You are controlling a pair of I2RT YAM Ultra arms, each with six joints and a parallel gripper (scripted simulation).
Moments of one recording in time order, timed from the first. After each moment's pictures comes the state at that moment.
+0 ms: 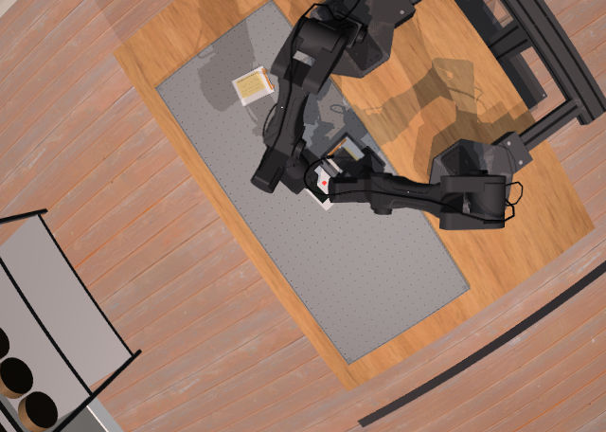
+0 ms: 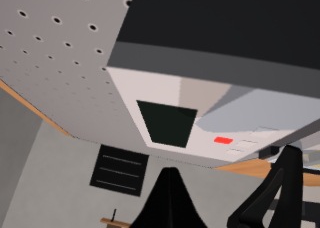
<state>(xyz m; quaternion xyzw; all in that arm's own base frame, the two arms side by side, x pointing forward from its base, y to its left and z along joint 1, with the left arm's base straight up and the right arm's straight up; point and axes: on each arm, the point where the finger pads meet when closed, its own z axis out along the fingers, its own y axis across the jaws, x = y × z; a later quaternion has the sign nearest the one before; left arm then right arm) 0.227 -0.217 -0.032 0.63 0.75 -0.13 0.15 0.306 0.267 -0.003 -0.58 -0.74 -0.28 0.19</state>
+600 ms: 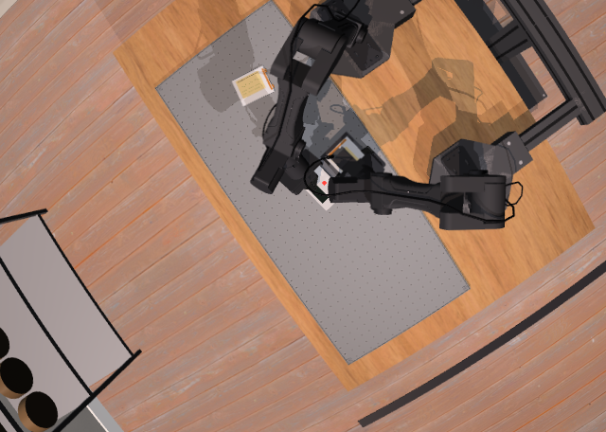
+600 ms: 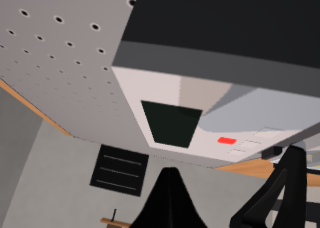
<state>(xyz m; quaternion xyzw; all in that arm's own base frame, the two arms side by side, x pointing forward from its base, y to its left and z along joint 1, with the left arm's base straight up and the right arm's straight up) 0.227 -0.217 -0.032 0.63 0.75 -0.13 0.15 0.308 0.267 -0.003 -0.58 -0.74 -0.28 0.19</state>
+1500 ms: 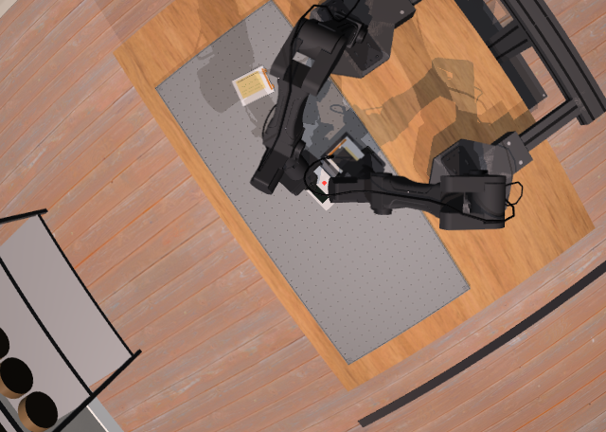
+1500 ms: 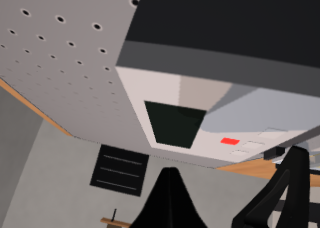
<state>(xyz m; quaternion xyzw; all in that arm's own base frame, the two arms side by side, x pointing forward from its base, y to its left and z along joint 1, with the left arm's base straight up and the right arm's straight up) 0.227 -0.217 -0.032 0.63 0.75 -0.13 0.15 0.309 0.268 -0.003 -0.58 -0.74 -0.28 0.19</state>
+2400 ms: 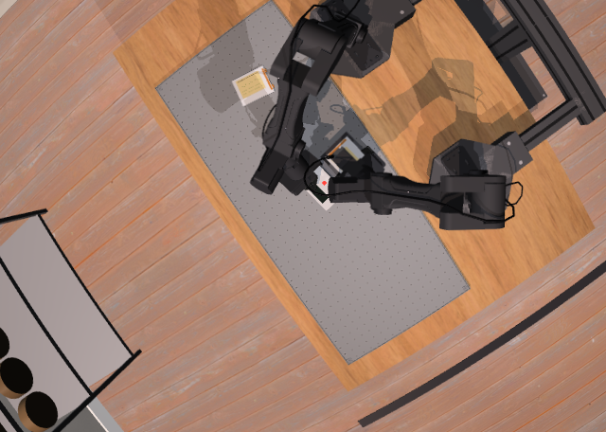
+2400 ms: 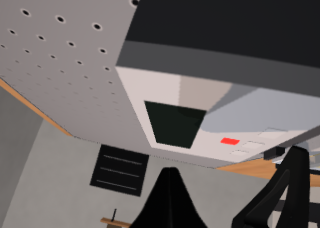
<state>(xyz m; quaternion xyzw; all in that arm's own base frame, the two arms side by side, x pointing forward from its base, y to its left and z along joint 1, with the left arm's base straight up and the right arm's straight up) 0.227 -0.217 -0.032 0.63 0.75 -0.13 0.15 0.309 0.268 -0.003 -0.58 -0.74 -0.28 0.19</state>
